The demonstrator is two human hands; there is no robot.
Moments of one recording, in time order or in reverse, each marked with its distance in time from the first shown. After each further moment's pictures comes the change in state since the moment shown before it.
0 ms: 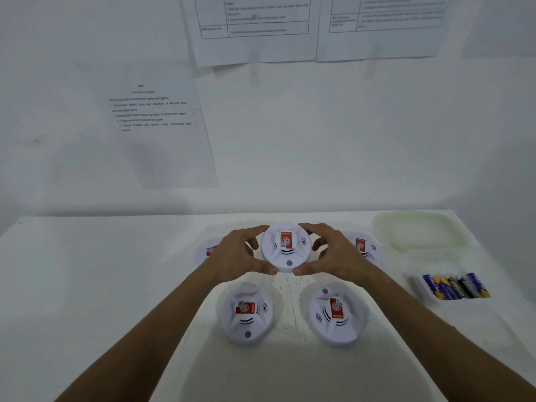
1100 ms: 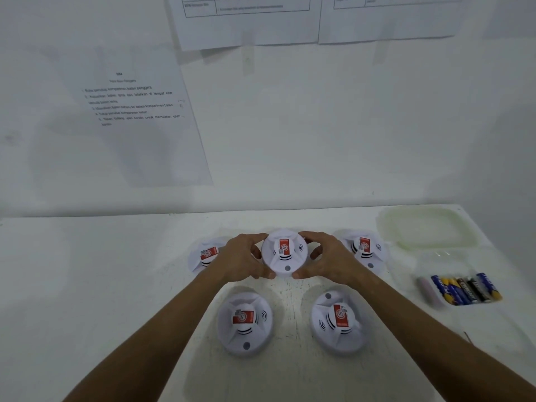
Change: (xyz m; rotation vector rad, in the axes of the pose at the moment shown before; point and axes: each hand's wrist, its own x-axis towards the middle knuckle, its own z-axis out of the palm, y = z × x) left_hand 0.040 -0.035 0.021 -0.004 -0.149 -0.185; right_hand 0.029 0.049 0.018 -0.055 -0.029 0.078
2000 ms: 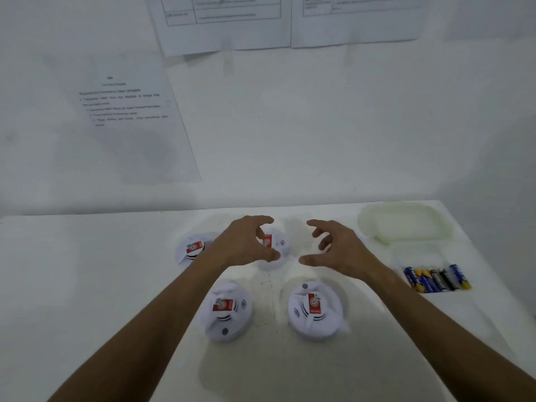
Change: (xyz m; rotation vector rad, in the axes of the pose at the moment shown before) left_hand -0.023 0.073 0.009 0.221 0.081 0.003; right_hand -0.052 -0.018 -0.055 -0.077 0.093 0.052
